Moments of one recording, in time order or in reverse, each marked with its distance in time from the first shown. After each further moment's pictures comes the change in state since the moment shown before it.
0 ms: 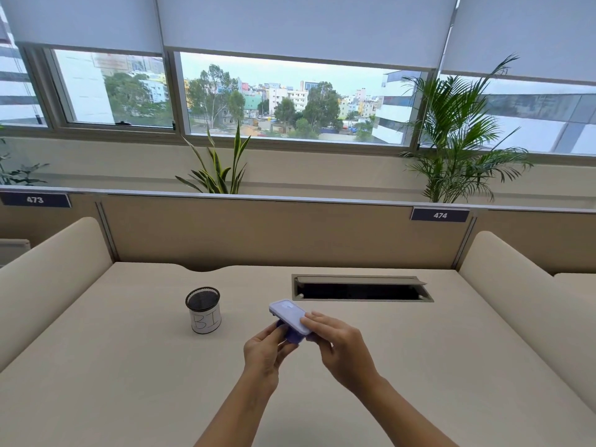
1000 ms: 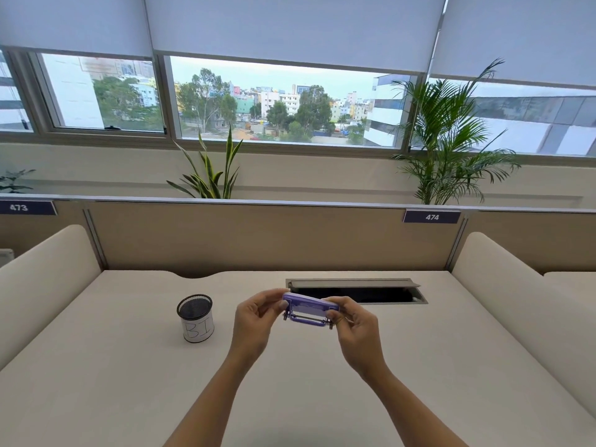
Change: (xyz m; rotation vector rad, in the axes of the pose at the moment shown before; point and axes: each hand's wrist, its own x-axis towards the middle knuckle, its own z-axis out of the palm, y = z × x) left_hand 0.012 0.048 0.015 0.495 -0.329 0.660; right_hand 0.020 0.005 -0.024 0.434 0.266 0.375
